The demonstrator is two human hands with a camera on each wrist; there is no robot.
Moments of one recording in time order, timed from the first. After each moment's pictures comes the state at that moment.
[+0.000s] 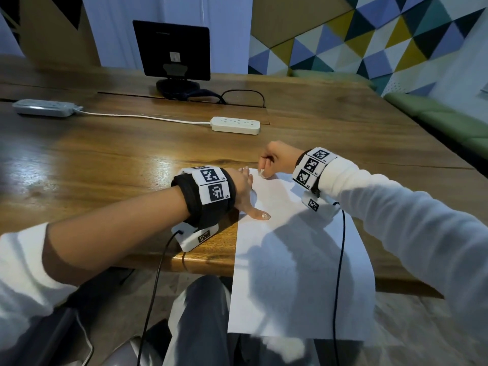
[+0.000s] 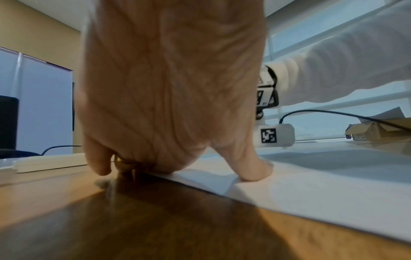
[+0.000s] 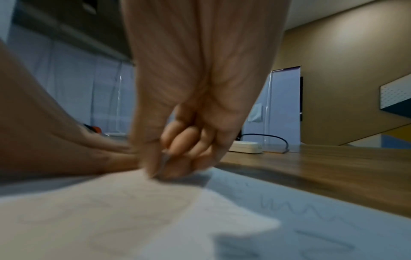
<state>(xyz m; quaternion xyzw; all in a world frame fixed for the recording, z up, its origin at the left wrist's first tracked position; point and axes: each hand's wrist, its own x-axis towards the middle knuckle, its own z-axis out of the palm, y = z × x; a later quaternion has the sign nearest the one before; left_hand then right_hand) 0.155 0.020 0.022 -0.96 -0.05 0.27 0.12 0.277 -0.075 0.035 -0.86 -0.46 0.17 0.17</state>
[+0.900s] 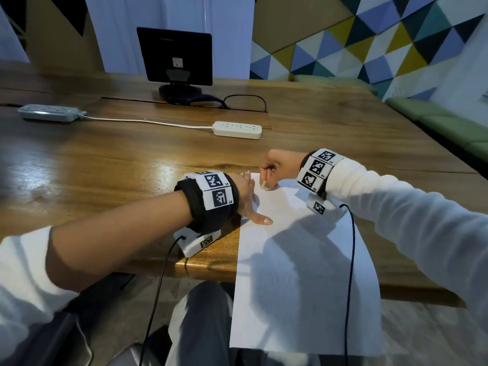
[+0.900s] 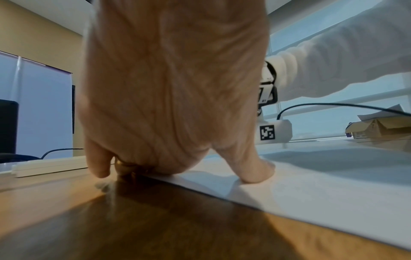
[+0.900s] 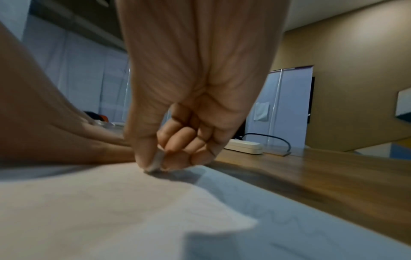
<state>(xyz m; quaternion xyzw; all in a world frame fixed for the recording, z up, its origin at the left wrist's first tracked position) 0.155 0.023 0.020 -0.96 -0.05 0.26 0.11 0.273 -0.075 0.041 -0.84 -0.48 0.23 0.14</state>
